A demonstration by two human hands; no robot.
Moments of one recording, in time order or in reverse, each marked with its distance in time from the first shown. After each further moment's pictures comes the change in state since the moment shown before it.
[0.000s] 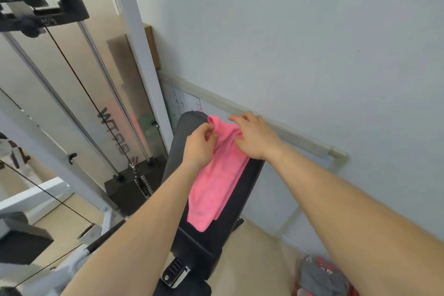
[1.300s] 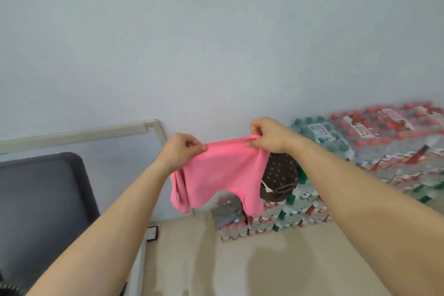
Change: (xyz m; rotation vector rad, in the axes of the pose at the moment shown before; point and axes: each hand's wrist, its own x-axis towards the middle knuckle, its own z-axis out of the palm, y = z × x) left_hand -0.265 0.247 0.208 0.111 -0.849 0.507; right_hand -0.514 0.235 -0.085 0.317 0.301 0.642
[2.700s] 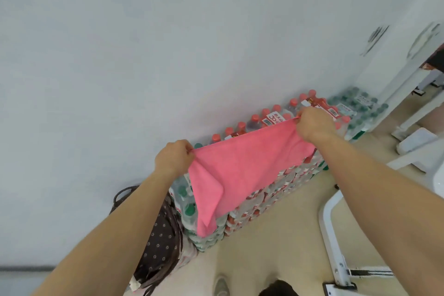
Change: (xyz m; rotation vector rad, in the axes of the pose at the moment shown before) left_hand 0.343 0.273 0.404 0.360 -0.239 0.055; right_hand -0.024 0.534 -0.293 -0.397 0.370 0.901
